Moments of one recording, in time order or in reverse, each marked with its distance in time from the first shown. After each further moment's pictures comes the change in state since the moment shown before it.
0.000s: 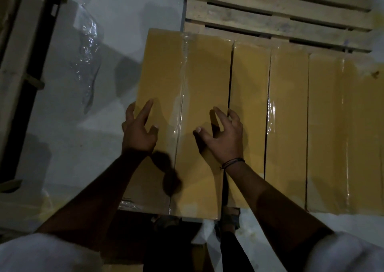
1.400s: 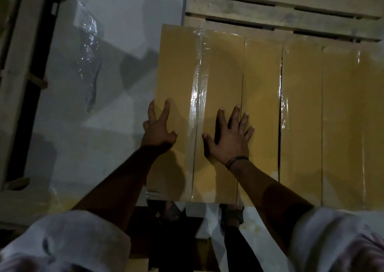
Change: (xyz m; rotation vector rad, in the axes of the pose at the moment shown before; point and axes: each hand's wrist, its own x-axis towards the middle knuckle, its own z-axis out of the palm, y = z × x) left_hand -0.002 0.035 0.027 0.234 -0.297 -0.078; right_hand 0.001 0.037 0.004 -0.640 -0.227 -0.026
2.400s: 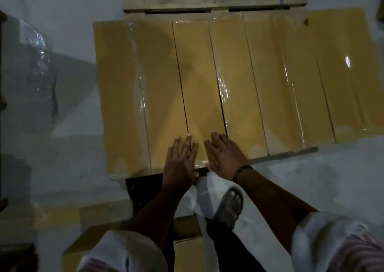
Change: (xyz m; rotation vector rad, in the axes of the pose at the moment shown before) left_hand -0.149 0.061 0.196 0.682 -0.102 0.504; right_hand -0.147 0.166 -0.002 -0.114 -0.270 -0.204
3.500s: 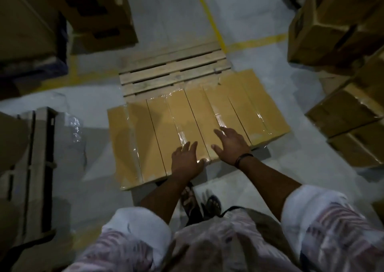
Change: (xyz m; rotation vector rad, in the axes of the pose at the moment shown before) left_hand -0.126 0.265 -0.282 -0.100 0.057 -0.064; right_hand -0.317 0.086 -0.245 0.232 0.463 0.187
